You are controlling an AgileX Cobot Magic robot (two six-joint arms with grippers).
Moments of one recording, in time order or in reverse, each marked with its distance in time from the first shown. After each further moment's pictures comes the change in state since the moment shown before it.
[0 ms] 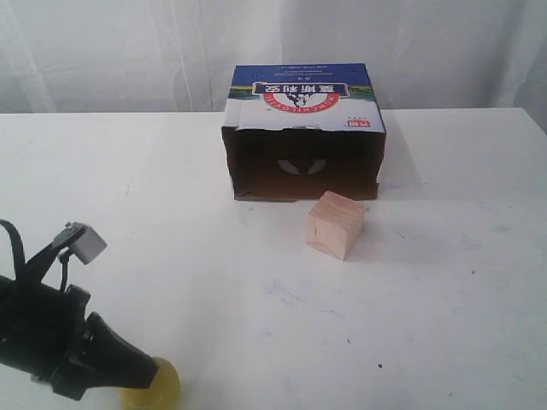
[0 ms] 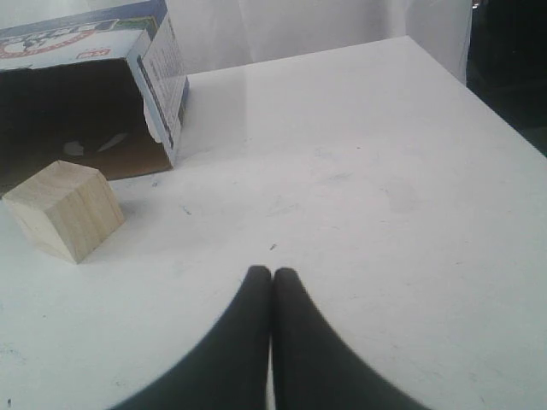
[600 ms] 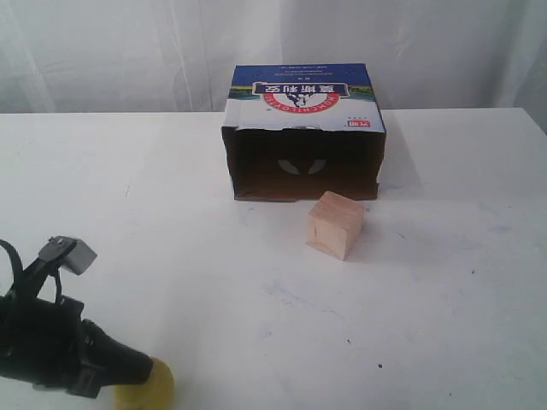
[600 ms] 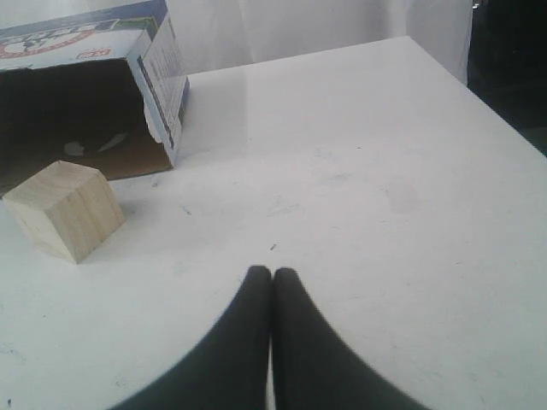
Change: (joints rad) left arm 0.000 -0.006 0.085 -0.152 -0.160 0.071; right arm 0.000 0.000 0.000 0.000 0.000 0.000
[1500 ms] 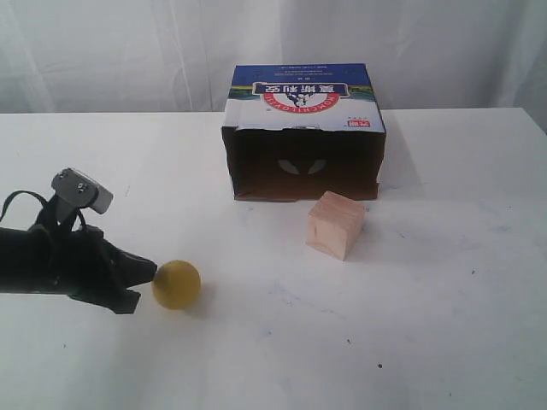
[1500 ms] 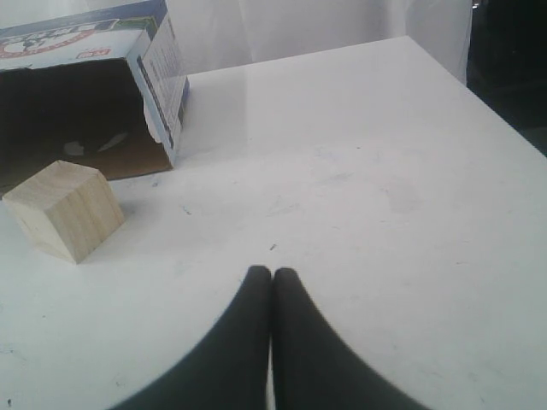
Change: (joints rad) left arm 0.002 0.186 -0.166 -0.437 -0.236 0.613; right arm 0.000 0.000 0.000 0.000 0.000 0.000
